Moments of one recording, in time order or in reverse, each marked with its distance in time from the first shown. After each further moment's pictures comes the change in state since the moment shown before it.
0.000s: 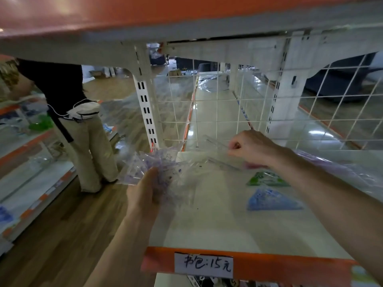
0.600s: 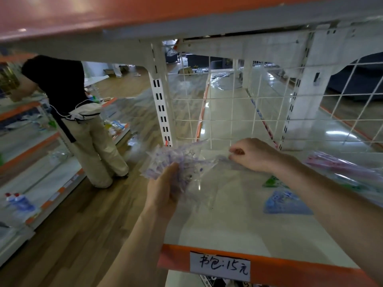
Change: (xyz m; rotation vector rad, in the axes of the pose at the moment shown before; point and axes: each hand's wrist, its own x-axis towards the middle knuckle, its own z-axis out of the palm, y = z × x) left_hand -0.007 0.008 0.012 -0.058 -0.138 -0.052; right_hand 0.008 -0.017 0.027 0.065 -0.080 -0.040
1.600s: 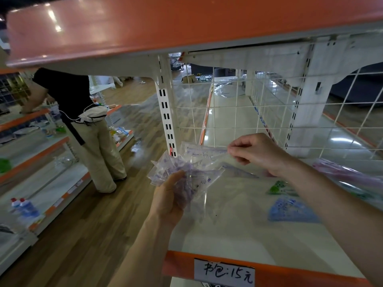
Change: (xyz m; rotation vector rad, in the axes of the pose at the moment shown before) left_hand -0.006 0.005 0.002 -0.026 -0.049 -0.122; right_hand -0.015 -0.023 -0.023 0.835 0.079 0.044
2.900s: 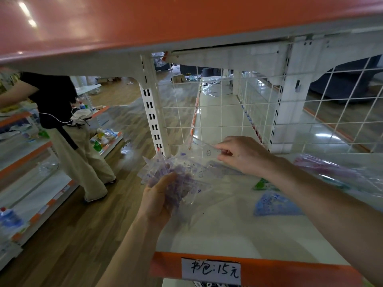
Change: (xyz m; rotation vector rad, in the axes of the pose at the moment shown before) left_hand -0.001 -0.006 0.003 0.042 -0.032 0.059; right_hand 0.001 0.011 -0.006 -0.895 -0.030 -0.338
